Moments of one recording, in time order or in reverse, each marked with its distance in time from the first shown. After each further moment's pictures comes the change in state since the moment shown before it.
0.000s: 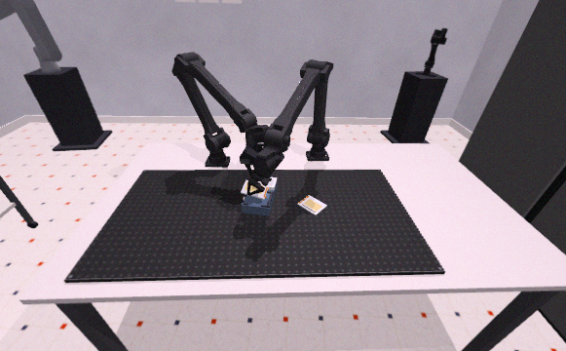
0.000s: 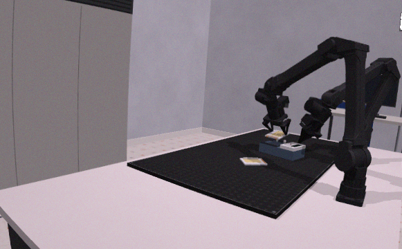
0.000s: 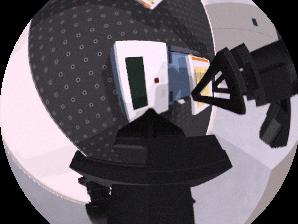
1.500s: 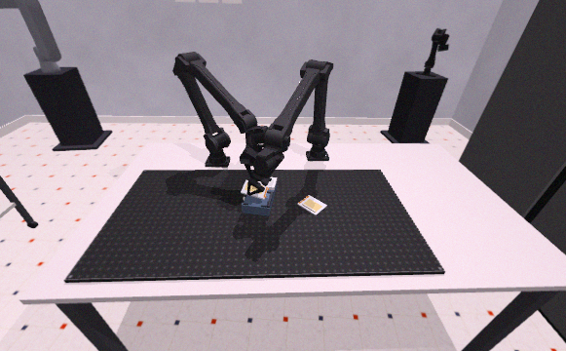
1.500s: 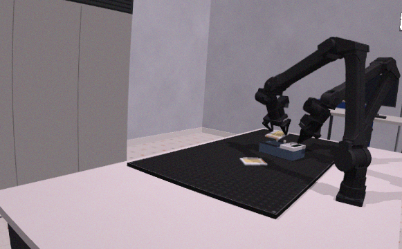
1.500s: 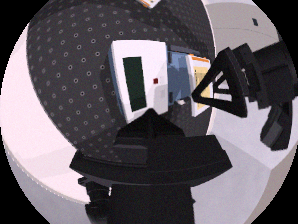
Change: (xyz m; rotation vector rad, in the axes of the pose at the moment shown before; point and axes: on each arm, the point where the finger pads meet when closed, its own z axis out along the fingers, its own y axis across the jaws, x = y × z) left arm 0.000 0.000 0.000 0.000 0.000 0.000; right arm 0.000 -0.002 0.004 -0.001 0.005 -0.001
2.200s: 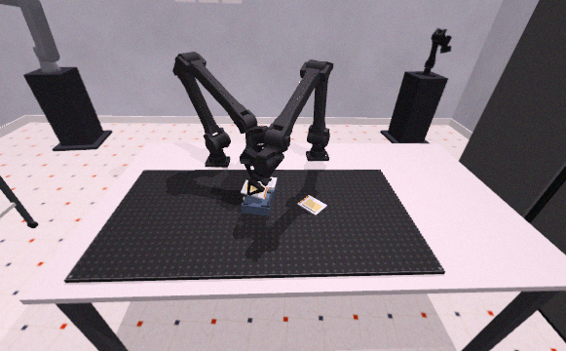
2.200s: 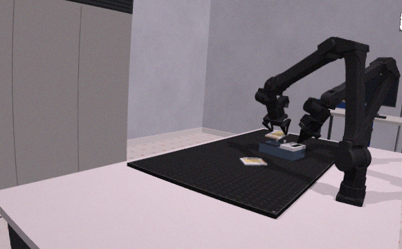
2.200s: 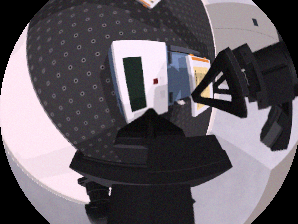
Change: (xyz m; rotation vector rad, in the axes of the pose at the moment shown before) left arm 0.000 0.000 0.000 0.000 0.000 0.000; right arm 0.000 0.000 0.000 0.000 -0.001 -0.001
